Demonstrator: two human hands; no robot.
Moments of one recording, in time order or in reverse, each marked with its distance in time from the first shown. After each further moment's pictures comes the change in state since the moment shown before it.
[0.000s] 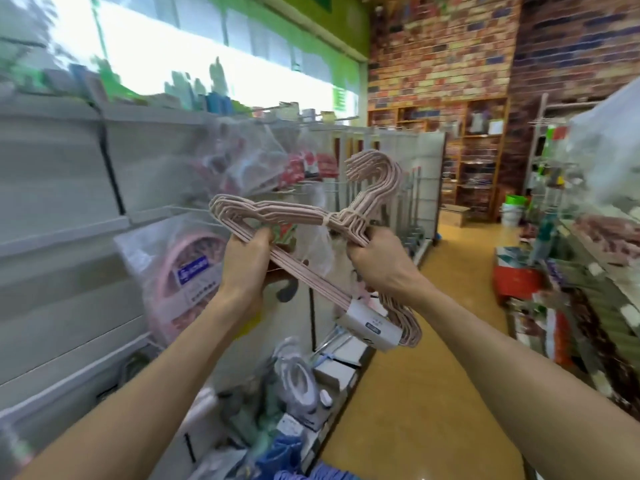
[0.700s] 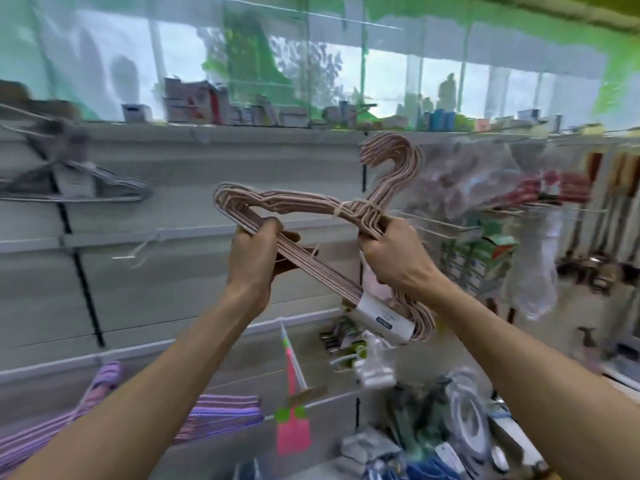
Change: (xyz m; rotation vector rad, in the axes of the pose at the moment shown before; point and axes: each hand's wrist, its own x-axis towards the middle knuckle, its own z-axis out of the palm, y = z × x) left_hand -0.149 0.128 -0.226 0.062 0.588 0.253; right_hand -0.081 -0.208 0.145 0.306 -0.369 -0.494
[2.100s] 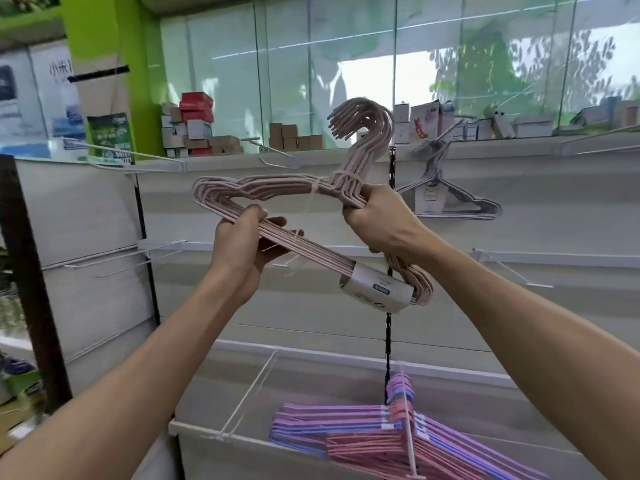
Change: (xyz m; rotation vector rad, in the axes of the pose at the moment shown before) left_hand 0.031 0.244 -0.575 0.017 0.449 0.238; right_hand 0.032 -0.436 0.471 0.313 -0.384 -0.415
